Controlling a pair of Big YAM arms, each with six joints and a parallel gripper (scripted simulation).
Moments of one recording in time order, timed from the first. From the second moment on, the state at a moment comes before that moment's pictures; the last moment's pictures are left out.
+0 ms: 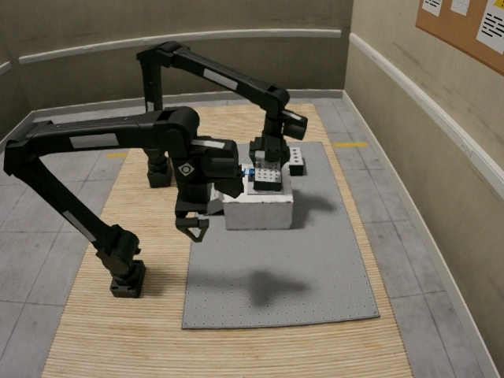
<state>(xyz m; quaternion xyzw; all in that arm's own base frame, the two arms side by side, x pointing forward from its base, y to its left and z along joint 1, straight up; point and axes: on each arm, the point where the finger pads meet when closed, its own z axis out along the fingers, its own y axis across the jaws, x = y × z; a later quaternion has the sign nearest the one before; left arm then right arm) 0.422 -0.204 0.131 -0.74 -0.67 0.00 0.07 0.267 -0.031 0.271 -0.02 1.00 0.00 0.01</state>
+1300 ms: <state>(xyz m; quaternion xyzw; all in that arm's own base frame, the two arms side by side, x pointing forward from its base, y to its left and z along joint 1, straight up) 0.425 -0.205 0.144 -0.74 -0.67 -0.01 0.03 0.267 -0.031 0.271 -0.02 1.00 0.00 0.01</state>
